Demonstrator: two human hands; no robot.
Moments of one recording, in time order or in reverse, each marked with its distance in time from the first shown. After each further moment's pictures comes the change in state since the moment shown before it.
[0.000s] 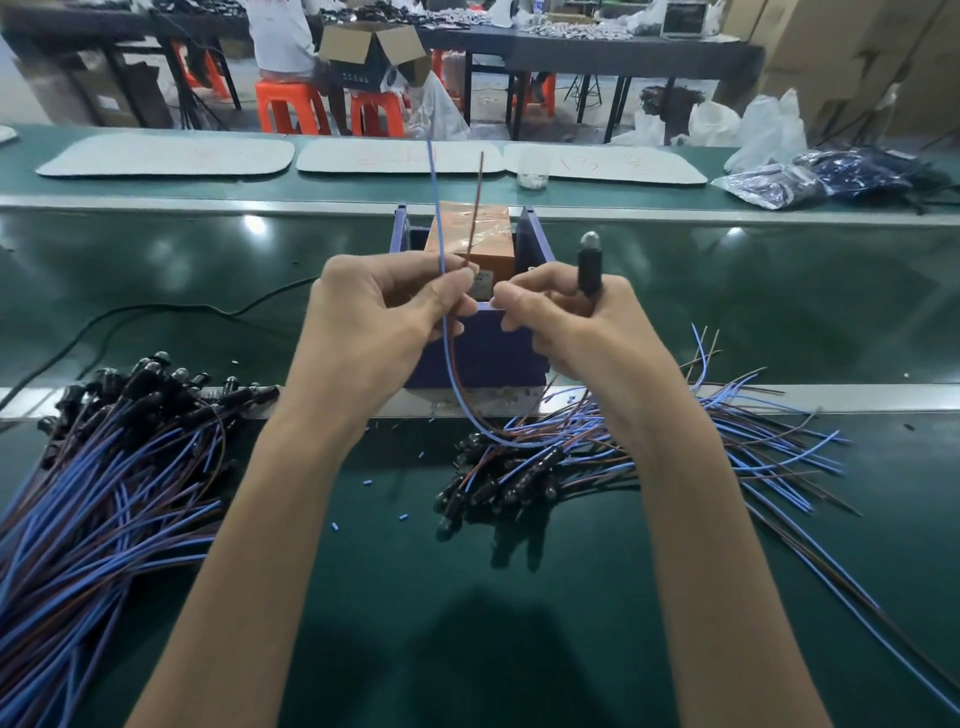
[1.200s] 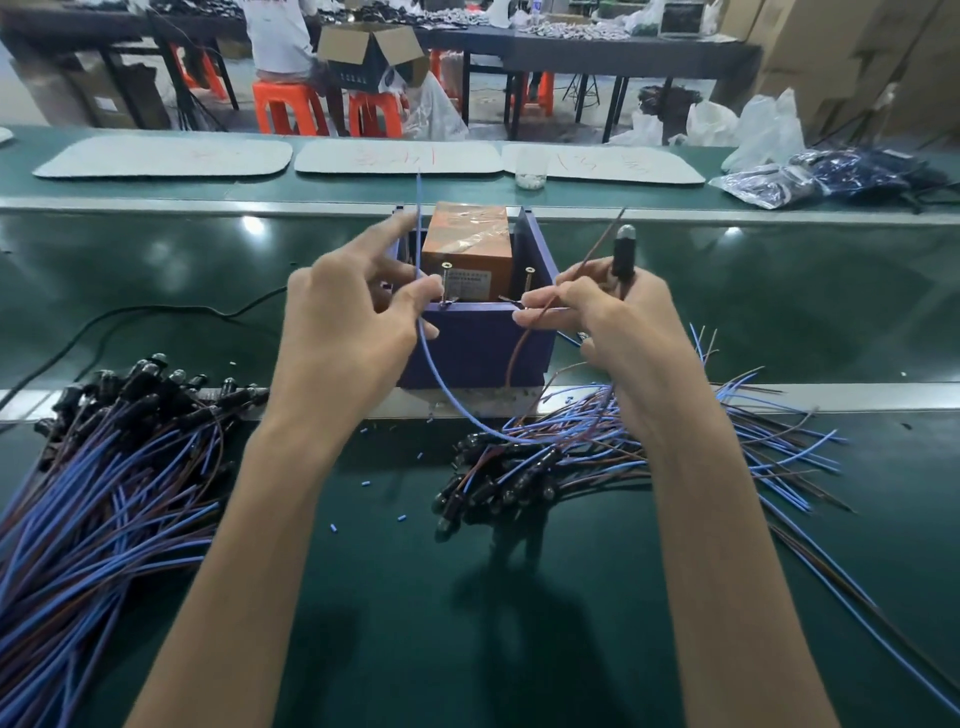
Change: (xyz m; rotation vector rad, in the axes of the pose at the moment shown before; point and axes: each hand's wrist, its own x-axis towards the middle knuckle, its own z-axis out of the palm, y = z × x) left_hand 0.005 -0.004 -0.008 0.370 0.087 0.110; right_hand 0.006 0.001 -0.010 0.096 0.194 0.116
